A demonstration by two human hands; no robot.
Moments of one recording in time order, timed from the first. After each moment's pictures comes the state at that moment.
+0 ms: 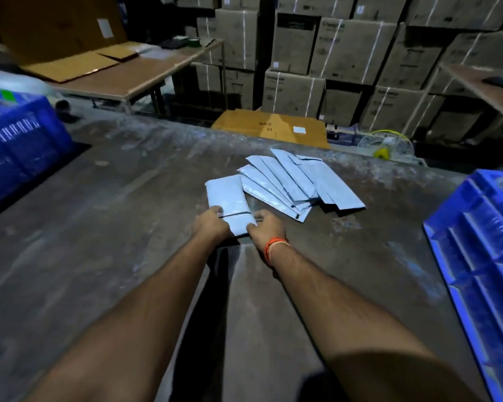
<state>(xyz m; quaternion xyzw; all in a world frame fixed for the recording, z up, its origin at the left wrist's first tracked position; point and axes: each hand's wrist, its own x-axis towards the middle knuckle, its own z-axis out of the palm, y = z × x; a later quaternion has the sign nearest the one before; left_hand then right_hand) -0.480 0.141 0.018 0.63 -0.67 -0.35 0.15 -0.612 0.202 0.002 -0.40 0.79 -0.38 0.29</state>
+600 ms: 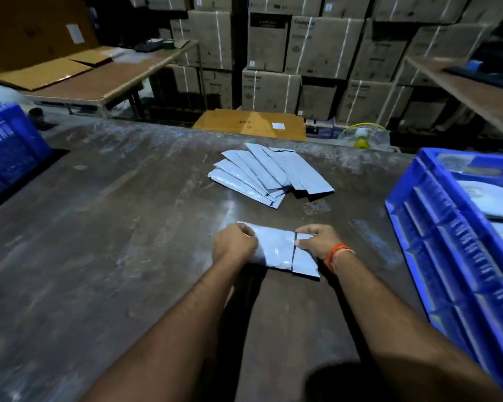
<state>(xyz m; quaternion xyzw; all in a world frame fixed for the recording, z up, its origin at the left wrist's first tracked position) -0.542 0.244 -0.002 0.60 -0.68 -0.39 0.16 -0.740 0.340 -0.016 -0.29 0.78 -0.42 0.35</state>
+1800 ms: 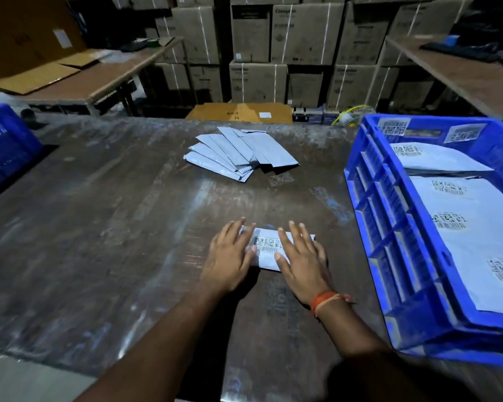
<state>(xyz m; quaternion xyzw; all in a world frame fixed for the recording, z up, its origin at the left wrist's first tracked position) -0.525 0.393 -0.028 0.35 -0.92 -0.11 0.17 -0.697 0.518 -0.041 -0.56 0.81 -0.17 -0.01</state>
